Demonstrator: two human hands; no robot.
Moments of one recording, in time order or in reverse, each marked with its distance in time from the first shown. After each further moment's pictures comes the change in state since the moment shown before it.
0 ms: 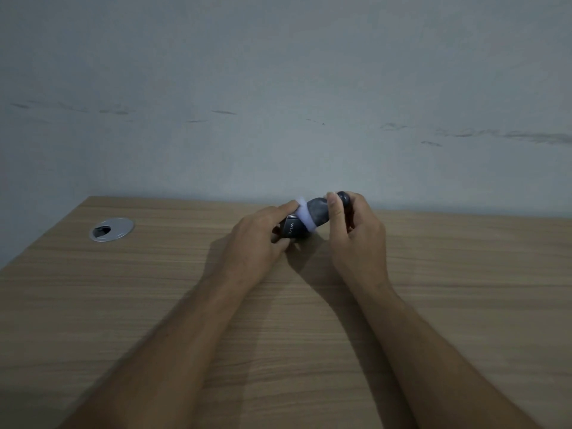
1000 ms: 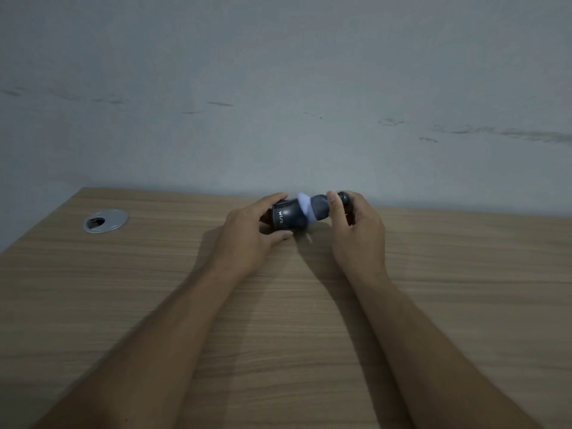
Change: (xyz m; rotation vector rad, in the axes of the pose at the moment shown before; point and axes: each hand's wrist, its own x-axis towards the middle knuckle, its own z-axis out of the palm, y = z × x) left_hand -0.001 0.003 -0.004 -0.180 -0.015 -0.218; right_hand 0.005 0.015 -0.004 0.012 -0.020 0.121
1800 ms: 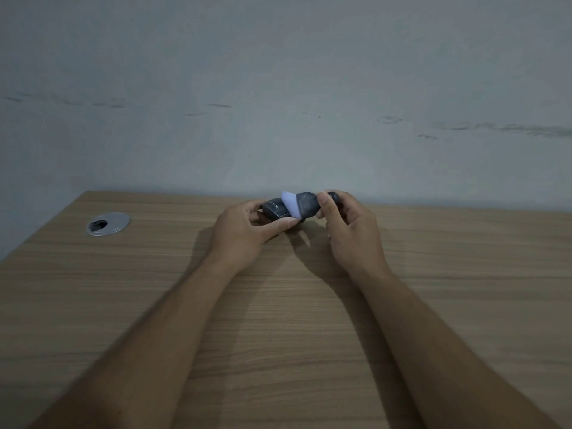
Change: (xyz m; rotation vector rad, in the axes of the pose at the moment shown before) left_hand 0.003 -0.002 -0.007 -0.225 -0.001 -0.265; right_hand 0.001 -0.002 0.000 0.204 -0.192 0.045
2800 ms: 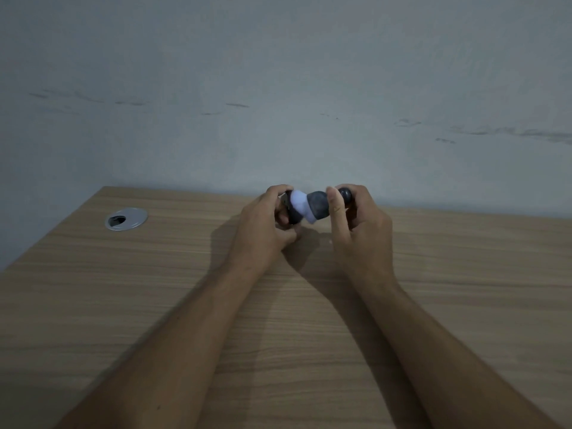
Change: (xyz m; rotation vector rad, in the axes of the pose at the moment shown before) left_hand -0.003 0.005 0.003 0.241 0.105 0.321; right_hand -0.017 -0.021 0.015 -0.266 0.176 -0.297
